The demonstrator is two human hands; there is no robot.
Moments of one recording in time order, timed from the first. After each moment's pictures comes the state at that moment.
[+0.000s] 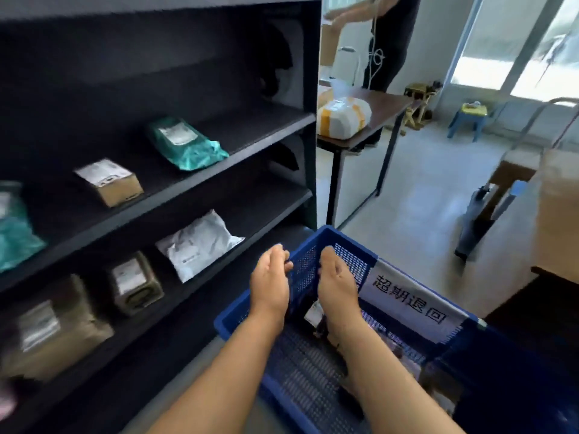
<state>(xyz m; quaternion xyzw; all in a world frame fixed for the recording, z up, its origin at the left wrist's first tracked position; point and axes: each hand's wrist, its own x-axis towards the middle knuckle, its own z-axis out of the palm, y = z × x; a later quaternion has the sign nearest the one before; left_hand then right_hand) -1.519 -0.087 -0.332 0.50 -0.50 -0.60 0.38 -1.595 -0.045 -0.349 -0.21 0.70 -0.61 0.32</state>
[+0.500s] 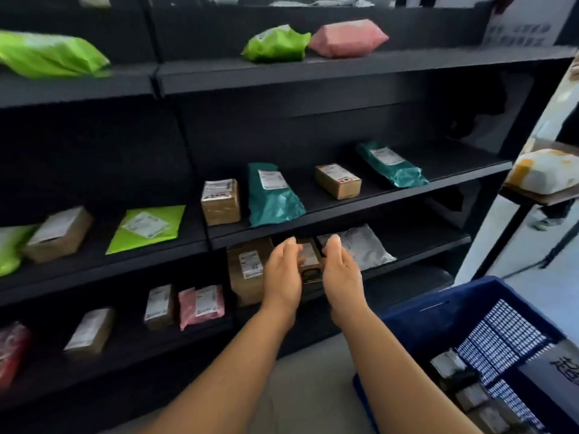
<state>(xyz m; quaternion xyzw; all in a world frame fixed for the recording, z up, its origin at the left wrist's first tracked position) -1.149 -0.087 -0.262 0.55 -0.41 -0.49 0.54 -1.233 -0.088 -0.267 -0.39 0.61 -0.52 0.45</state>
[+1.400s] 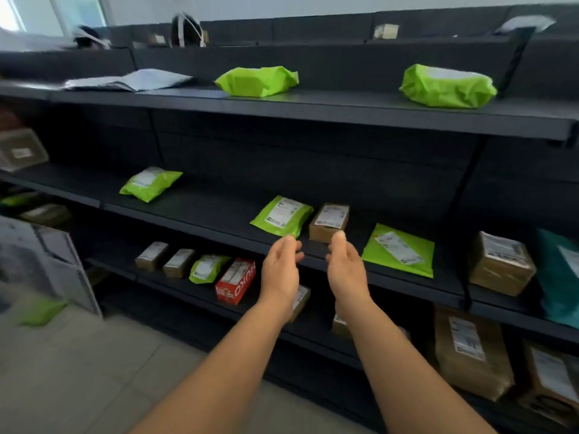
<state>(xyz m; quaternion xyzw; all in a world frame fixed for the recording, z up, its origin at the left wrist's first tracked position) -0.738 -0.024 -0.240 0.64 -0.22 -0.28 0.68 -0.805 -0.089 -0.242 -0.58 0.43 -0.37 0.59</state>
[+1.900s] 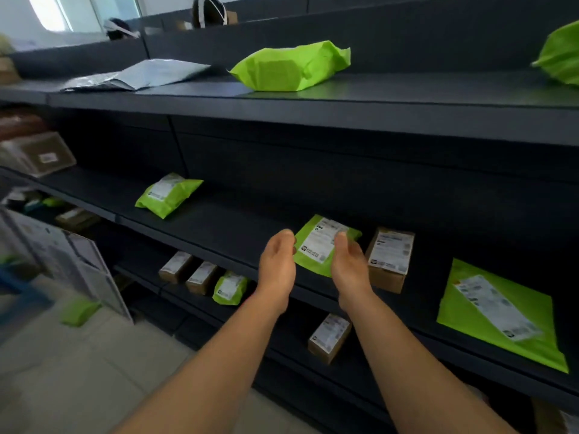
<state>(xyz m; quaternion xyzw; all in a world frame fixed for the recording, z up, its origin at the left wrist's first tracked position) -0.567 -0.135 -0.261 0.69 -0.16 -0.25 0.66 -0.632 -0.216 -0.275 -0.55 0.46 -0.30 0.63</state>
